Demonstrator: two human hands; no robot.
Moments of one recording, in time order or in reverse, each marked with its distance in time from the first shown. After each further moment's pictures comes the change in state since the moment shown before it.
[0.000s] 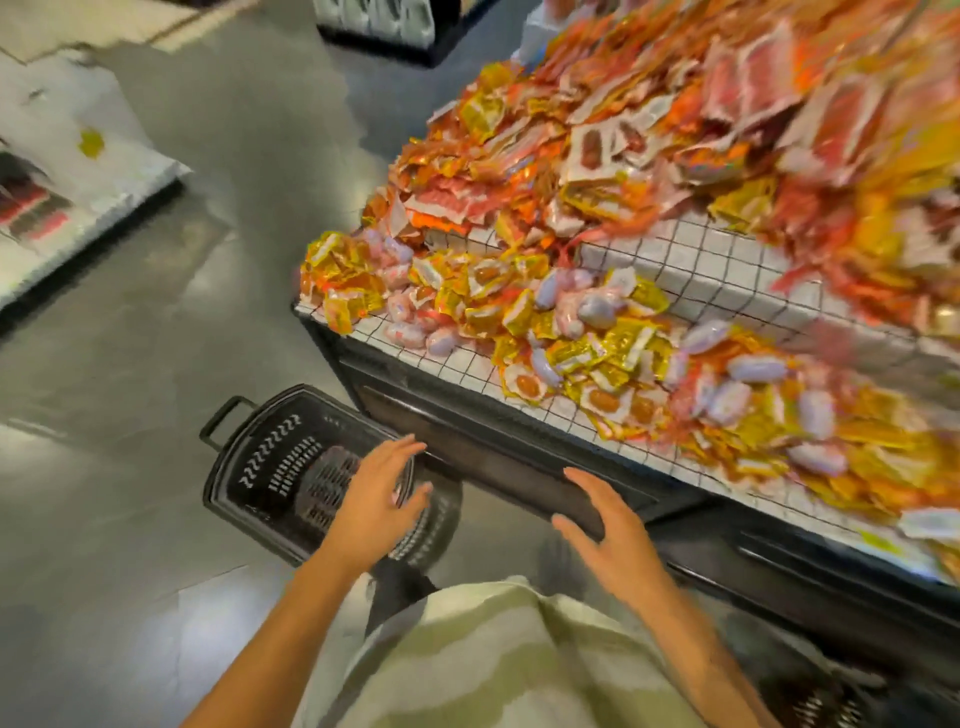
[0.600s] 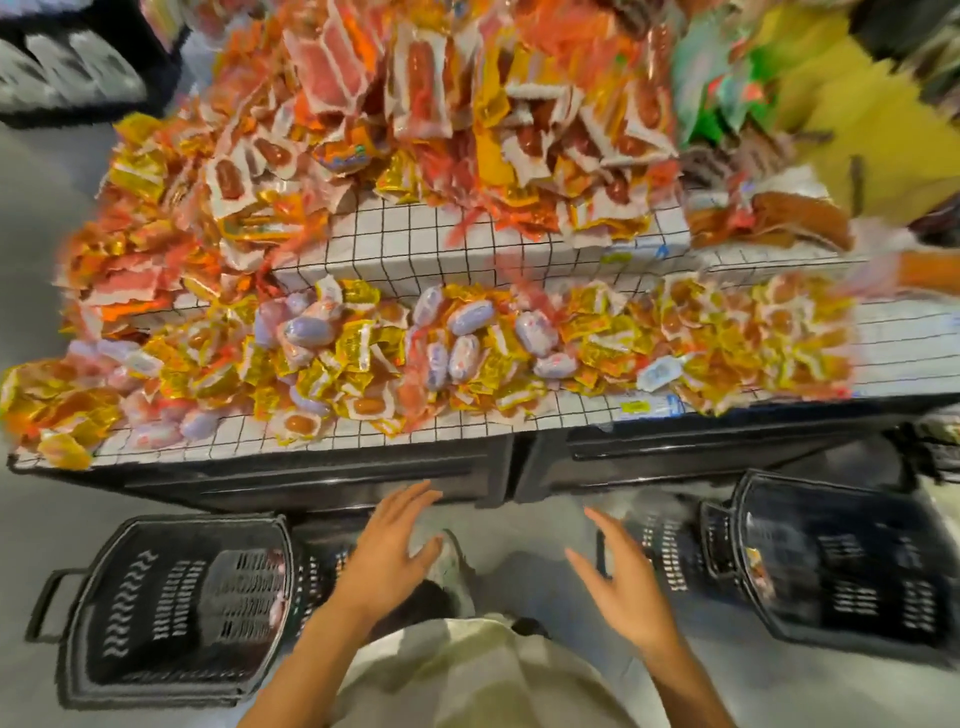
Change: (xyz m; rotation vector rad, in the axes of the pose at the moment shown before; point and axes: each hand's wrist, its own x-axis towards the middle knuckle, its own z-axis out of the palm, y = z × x) left_hand 0.013 0.165 0.170 0.195 -0.439 0.350; right_hand -0.174 0.139 -0.090 0.269 0.439 0.450
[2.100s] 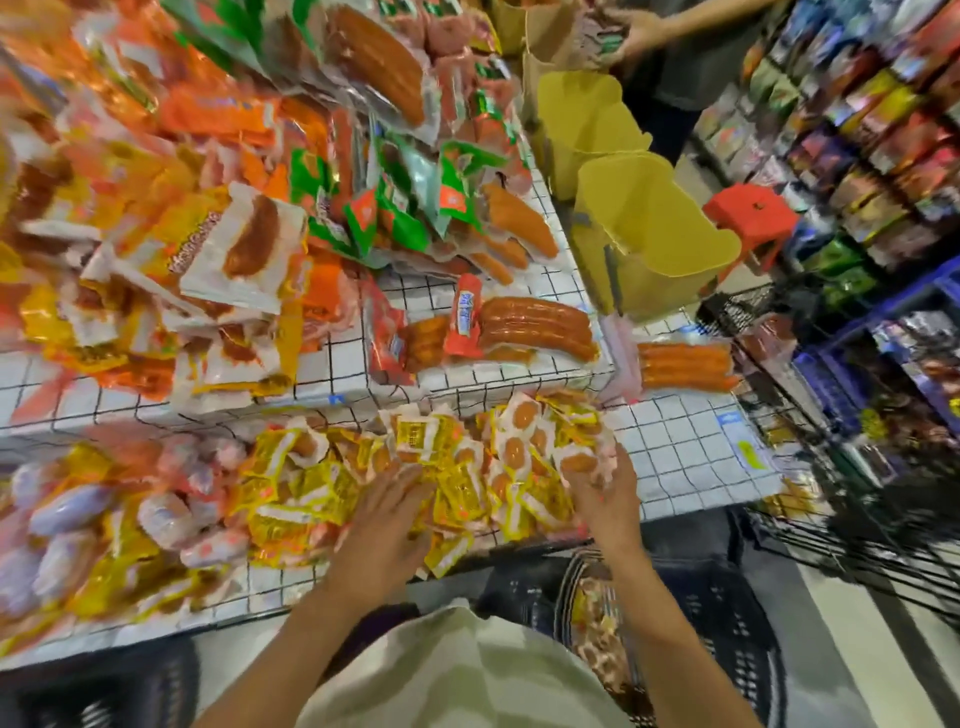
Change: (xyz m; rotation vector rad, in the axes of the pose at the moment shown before) left_hand 0.309 0.313 0.157 0.156 -0.038 0.254; right_hand 0.268 0.096 -0.385 0.380 0.429 0.024
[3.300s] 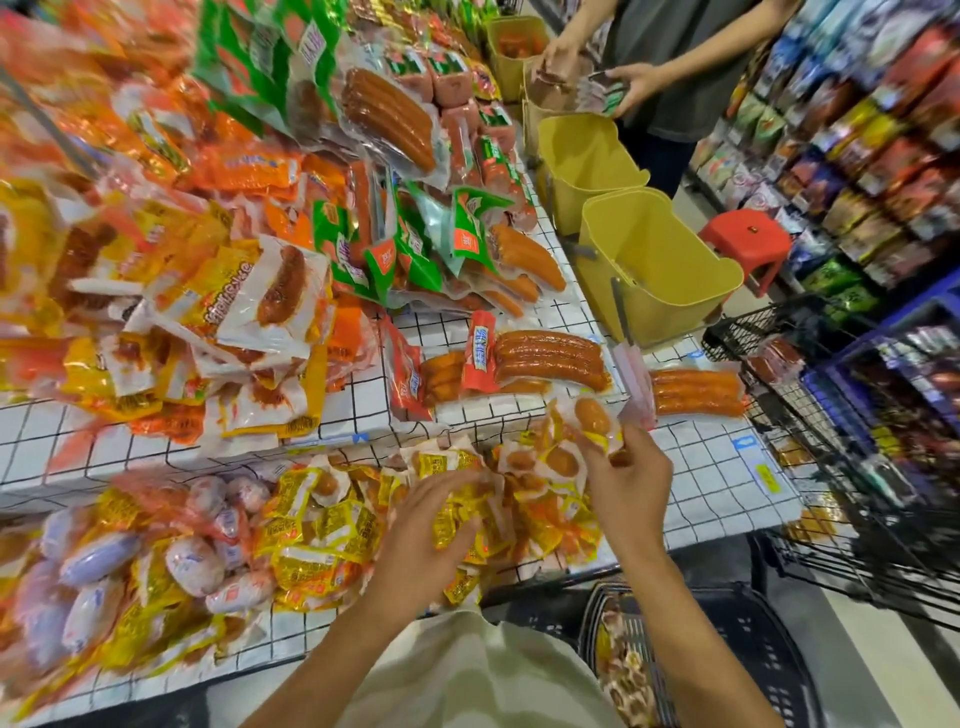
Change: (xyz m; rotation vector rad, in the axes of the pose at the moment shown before) left_hand 0.022 0.036 -0.034 -0.448 0.239 0.010; right_hand -0.005 -0.091 0.019 0.009 0.161 -0.328
